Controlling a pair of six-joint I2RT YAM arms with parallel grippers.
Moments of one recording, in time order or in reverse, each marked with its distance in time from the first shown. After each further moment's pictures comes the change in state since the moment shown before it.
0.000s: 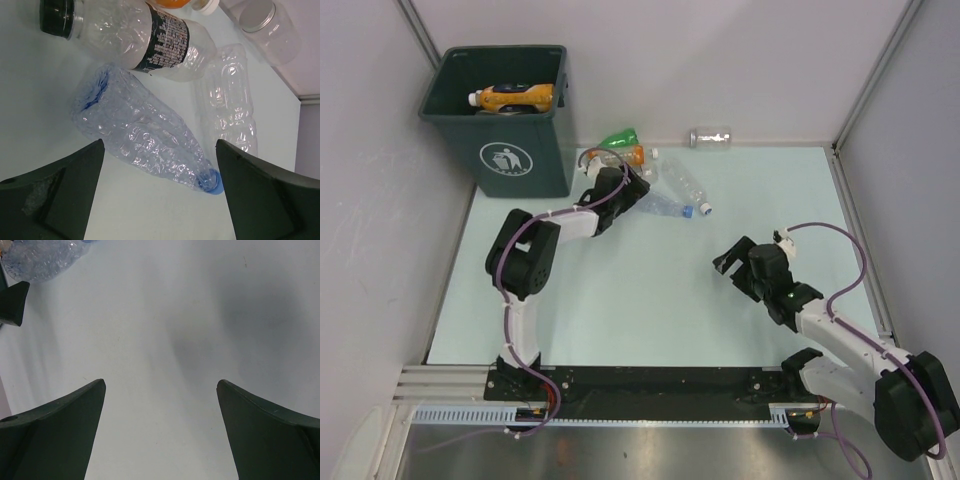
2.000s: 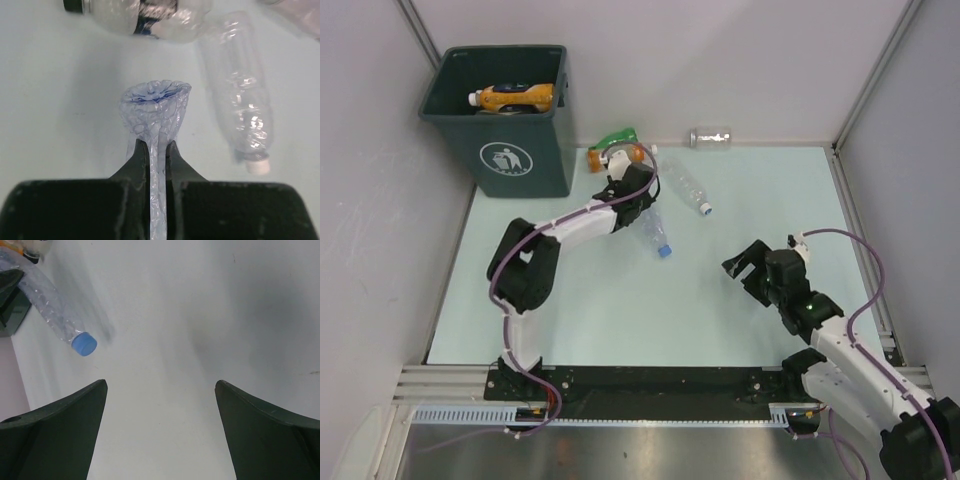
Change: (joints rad) left arm -0.170 -0.043 0.190 -0.424 -0.314 0.095; right arm -0.058 -0.203 0.000 -0.169 -0.061 -0.013
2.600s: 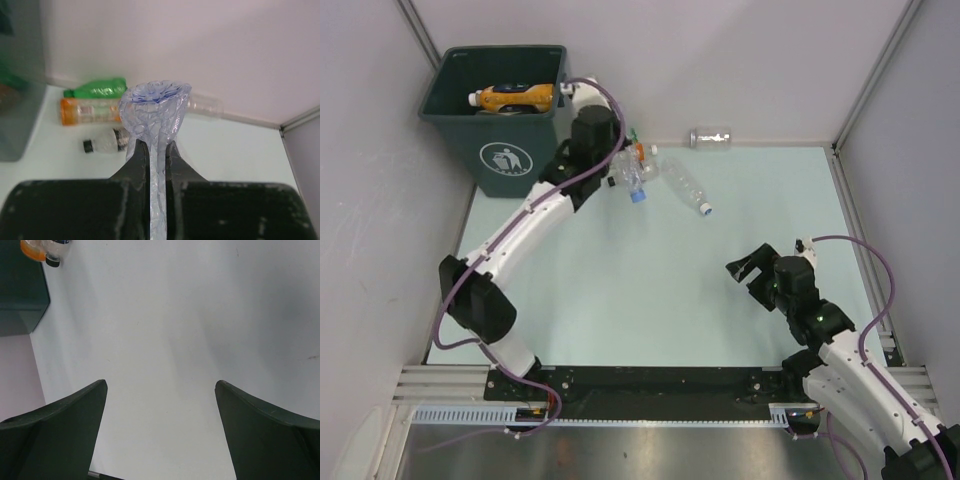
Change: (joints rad) left arm 0.037 -0.326 0.208 -0.039 -0.008 0.383; right arm 0.000 -0.153 0.000 -0.101 -0.011 0.026
